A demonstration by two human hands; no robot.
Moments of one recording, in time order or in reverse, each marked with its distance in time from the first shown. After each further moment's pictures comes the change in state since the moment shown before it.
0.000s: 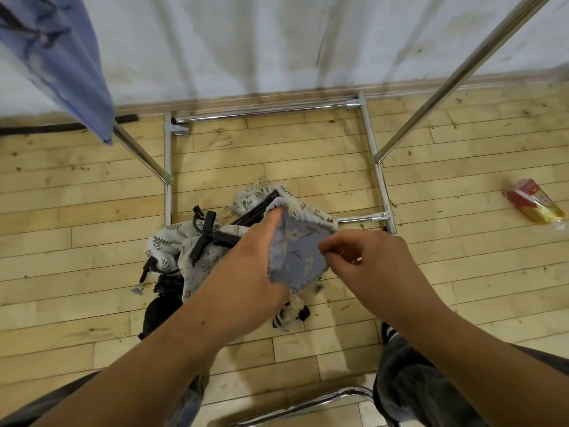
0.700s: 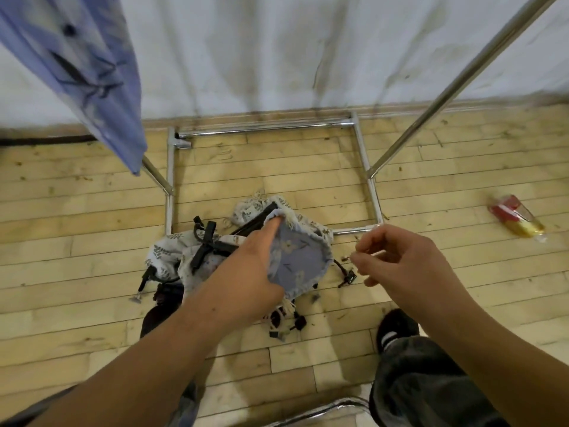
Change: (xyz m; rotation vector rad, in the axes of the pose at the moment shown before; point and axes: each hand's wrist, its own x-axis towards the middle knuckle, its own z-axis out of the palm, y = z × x) left_hand 0.004 0.002 -0.009 0.068 -0.063 -0.005; right_hand -0.023 -0.016 -0.041 0.346 0.066 0.212
